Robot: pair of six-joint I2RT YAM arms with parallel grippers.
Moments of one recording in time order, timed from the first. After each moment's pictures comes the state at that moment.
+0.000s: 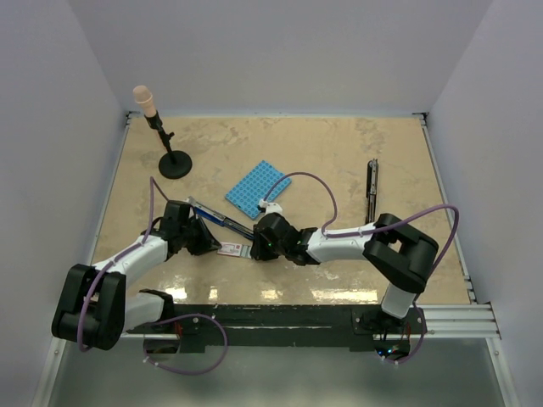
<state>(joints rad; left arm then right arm) -0.22 1.20 0.43 -0.21 0.28 -0.73 1.05 1.75 0.86 0.10 0.11 0.81</state>
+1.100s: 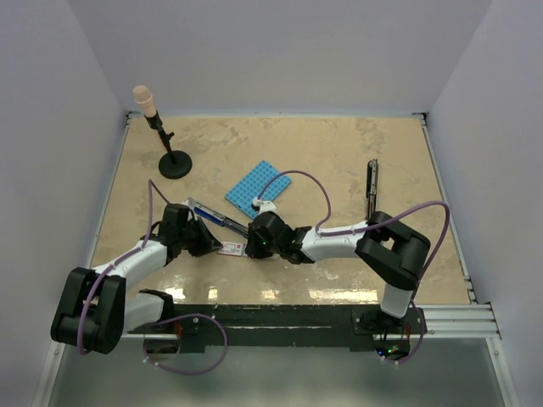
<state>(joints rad) -0.22 1.18 0.37 -0.12 0.32 -0.74 1.06 1.80 0.91 0.14 0.11 0.78</state>
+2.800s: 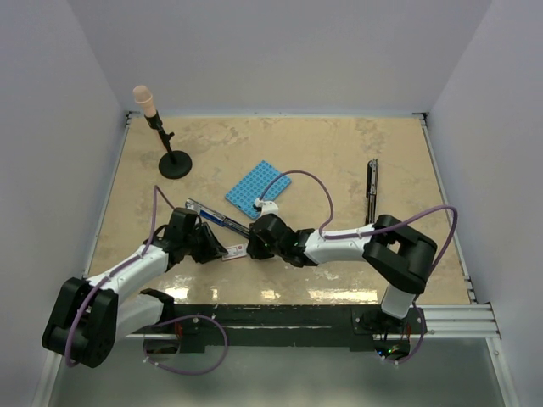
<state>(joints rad) -0.33 1.10 0.37 -0.23 0.25 -0.83 1.08 1.76 0.89 0.13 0.17 0.78</state>
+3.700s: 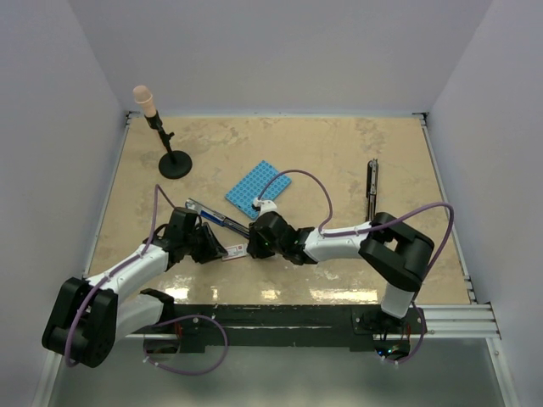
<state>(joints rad) -0.33 1.10 0.38 -0.26 0.25 -0.80 1.05 1.77 0.88 0.15 0.13 0.72</state>
